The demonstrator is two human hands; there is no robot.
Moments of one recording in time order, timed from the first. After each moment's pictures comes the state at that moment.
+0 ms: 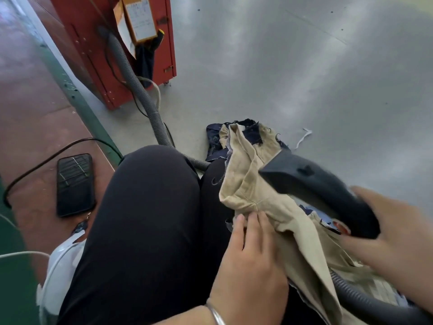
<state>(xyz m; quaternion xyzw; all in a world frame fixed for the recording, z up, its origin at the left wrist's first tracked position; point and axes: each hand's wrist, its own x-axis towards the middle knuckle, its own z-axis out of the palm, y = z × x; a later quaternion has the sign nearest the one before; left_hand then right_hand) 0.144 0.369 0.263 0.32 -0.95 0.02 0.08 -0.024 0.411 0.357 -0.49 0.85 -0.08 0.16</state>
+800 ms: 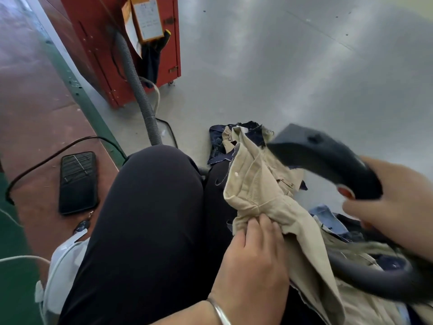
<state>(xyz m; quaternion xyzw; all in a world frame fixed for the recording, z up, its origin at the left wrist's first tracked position) 0.145 0.362 0.270 0.33 -0.94 -0.02 -0.01 -0.042 0.372 0.368 -0.52 0.83 -0.13 0.15</state>
